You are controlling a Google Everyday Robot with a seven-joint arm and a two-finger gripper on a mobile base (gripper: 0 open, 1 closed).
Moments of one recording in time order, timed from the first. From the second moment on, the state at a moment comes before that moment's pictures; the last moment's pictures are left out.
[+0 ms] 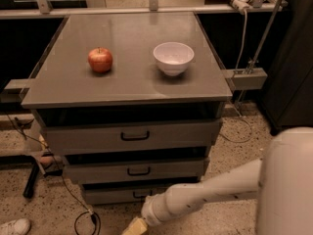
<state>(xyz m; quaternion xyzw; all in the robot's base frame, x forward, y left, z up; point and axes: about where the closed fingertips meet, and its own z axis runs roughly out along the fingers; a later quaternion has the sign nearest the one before) 0.404 0.073 0.392 -0.44 0.83 0.29 0.19</state>
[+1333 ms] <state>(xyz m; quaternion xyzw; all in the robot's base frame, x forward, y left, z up) 0.446 0.104 0.267 -0.39 0.85 0.31 0.18</state>
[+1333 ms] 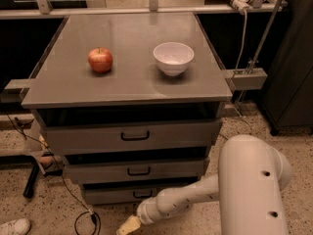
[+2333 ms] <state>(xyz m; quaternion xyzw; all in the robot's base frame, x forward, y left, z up) 0.506 0.126 0.234 -0.40 0.84 0.30 0.20</state>
